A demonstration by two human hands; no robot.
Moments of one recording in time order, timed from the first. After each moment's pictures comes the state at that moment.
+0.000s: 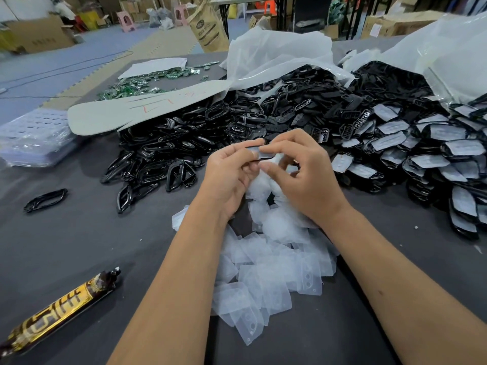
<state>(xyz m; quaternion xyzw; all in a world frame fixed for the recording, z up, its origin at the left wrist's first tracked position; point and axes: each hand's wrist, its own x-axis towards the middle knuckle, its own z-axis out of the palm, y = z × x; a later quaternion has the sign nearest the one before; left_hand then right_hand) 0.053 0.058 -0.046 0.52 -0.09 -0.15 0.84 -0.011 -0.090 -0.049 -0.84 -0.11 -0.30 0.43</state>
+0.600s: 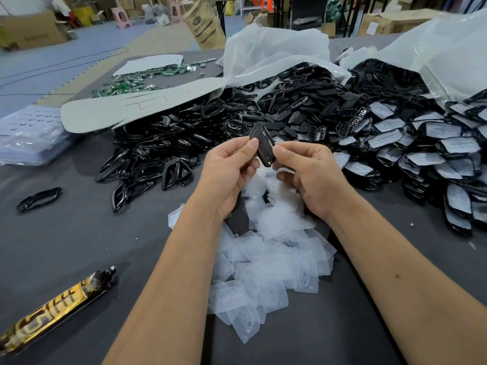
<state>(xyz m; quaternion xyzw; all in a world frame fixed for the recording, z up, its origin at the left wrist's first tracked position) 0.049 0.057 -0.042 0.56 -0.09 -0.15 0.81 -0.009 -0.098 -0.045 -0.62 0.04 -0.10 0.78</state>
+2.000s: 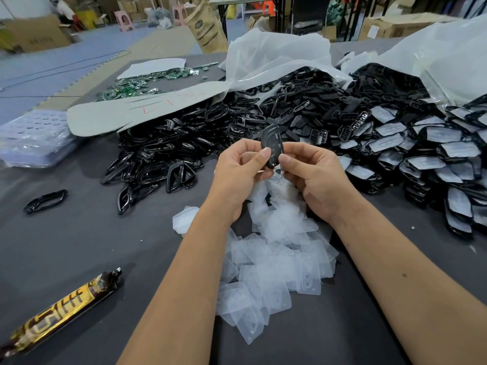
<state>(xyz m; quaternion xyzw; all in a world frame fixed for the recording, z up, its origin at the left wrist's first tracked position) 0.039 0.050 -0.042 0.64 -0.14 -0.09 0.75 -0.005 -0.102 -0.051 -0.57 0.03 -0.10 0.82</state>
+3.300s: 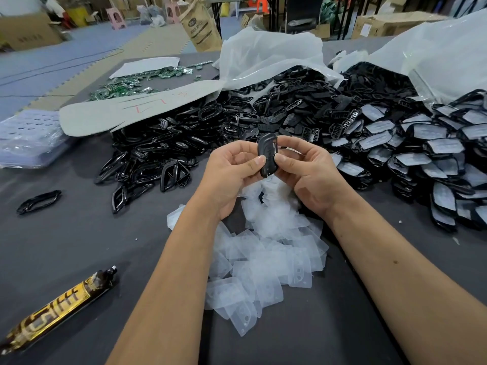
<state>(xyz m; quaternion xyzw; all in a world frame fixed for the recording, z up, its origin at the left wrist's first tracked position) 0.031 0.060 -0.034 0.61 -0.17 -0.15 0.76 -0.012 -0.106 -0.045 -0.51 0.00 -0.07 0.86</state>
